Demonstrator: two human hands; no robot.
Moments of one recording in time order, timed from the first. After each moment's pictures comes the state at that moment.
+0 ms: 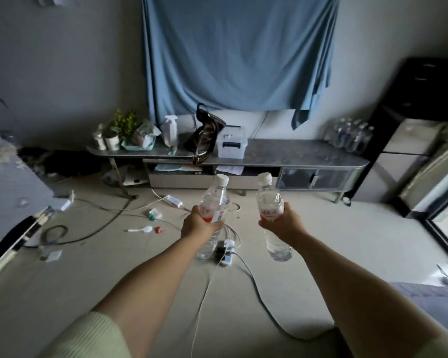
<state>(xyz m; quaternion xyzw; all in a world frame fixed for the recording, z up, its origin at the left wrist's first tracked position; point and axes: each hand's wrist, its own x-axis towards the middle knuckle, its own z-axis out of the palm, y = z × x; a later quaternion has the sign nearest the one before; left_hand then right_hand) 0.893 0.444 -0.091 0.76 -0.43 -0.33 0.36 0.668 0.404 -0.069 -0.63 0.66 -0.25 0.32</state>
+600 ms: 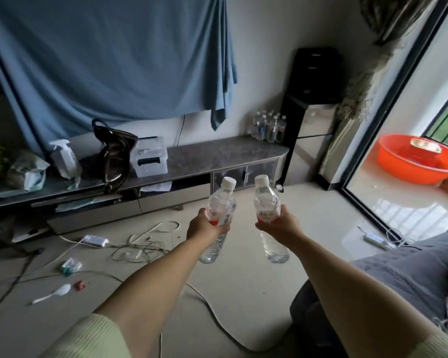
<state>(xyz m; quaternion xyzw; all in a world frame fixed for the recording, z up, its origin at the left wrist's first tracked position) 0.686 0.263 -0.101 0.66 -0.58 -0.40 0.28 0.478 0.302 -0.080 -0.50 0.77 -0.29 0.27</state>
